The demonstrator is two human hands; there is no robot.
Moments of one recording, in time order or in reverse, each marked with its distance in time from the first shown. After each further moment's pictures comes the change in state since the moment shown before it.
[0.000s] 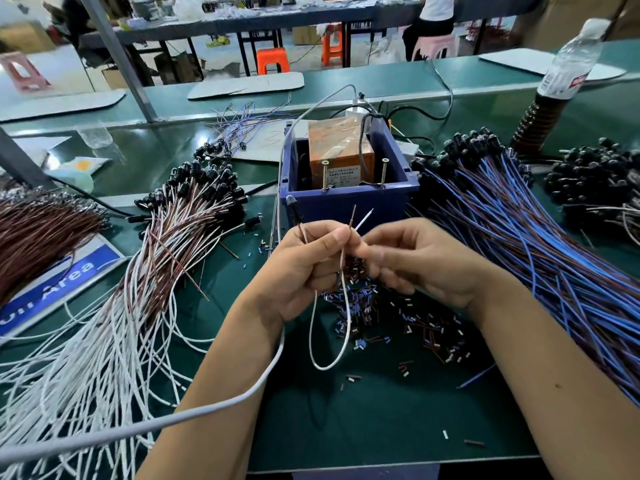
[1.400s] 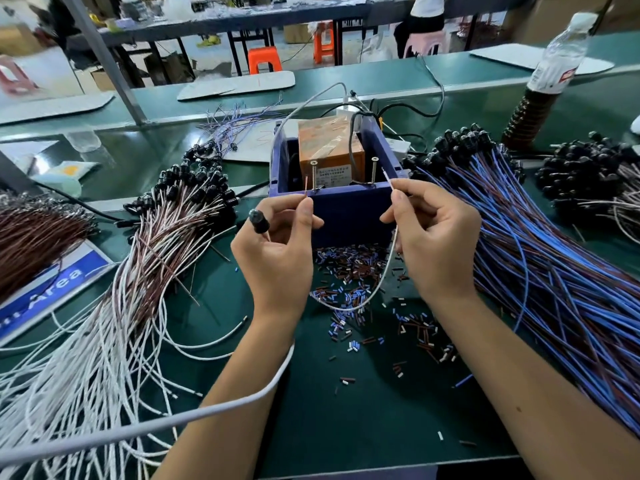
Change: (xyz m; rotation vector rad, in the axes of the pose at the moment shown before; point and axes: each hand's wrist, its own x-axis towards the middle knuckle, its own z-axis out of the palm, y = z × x) left_hand 0.011 -0.011 0.017 0.636 0.863 0.701; right_hand 0.013 0.011 0.014 -0.423 0.968 -0.566
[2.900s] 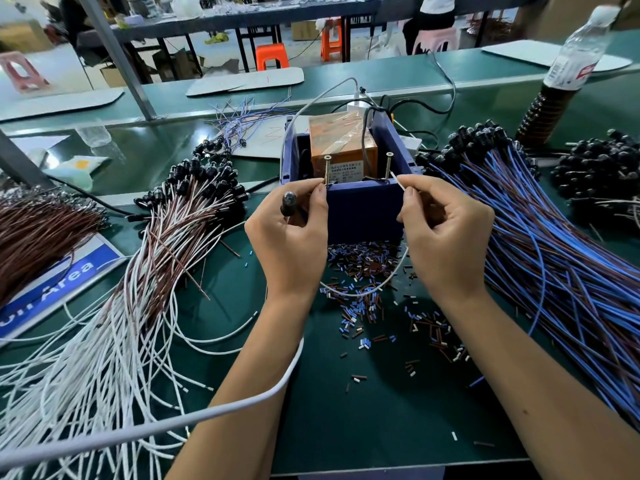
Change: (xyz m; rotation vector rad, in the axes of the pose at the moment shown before) left_hand 0.015 -0.006 0.005 0.146 0.024 0.109; right_hand 0.000 -0.012 0.004 -0.245 0.019 -0.127
